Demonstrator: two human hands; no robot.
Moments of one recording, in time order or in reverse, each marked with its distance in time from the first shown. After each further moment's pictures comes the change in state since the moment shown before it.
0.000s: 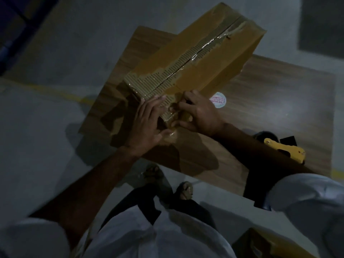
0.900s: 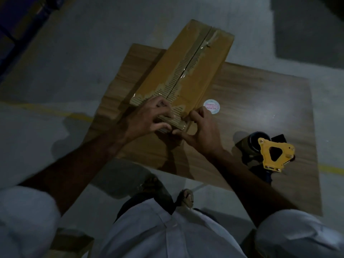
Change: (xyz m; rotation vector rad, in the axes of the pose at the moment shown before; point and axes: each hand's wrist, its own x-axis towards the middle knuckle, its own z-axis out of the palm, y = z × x) left_hand 0.063 -0.028 -0.053 -0.225 -0.324 0.258; right_hand -0.027 -0.054 0.015 0.038 0.215 0.585
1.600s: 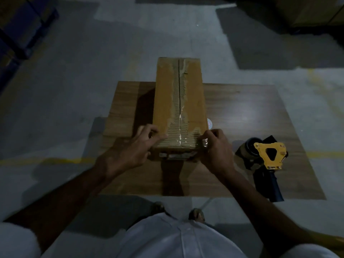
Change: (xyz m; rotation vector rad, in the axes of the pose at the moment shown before) left_hand -0.023 -0.037 -0.042 0.122 -0.231 -0.002; right_hand -0.010 -0.043 -0.020 -0.205 0.055 0.397
